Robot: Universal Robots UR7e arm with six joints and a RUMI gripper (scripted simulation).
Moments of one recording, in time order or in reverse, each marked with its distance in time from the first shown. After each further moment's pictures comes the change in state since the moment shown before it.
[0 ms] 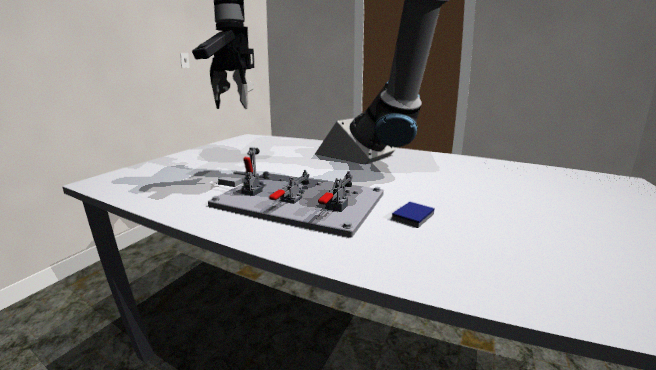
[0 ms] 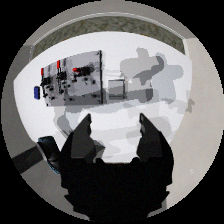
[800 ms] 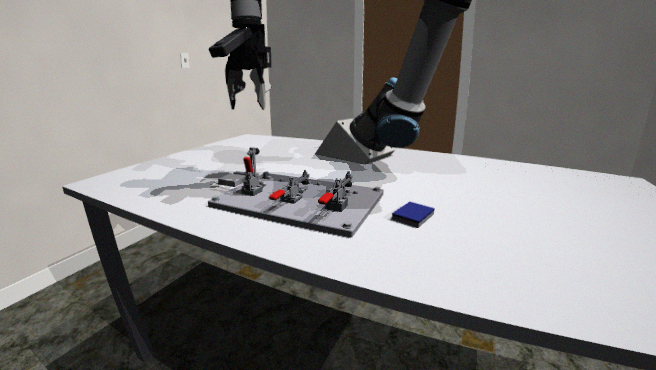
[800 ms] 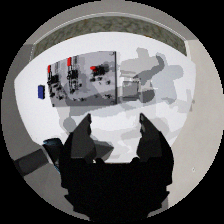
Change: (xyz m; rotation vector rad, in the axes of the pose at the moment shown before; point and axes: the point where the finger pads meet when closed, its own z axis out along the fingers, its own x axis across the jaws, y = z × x) arm -0.058 -0.005 0.000 0.000 0.000 0.000
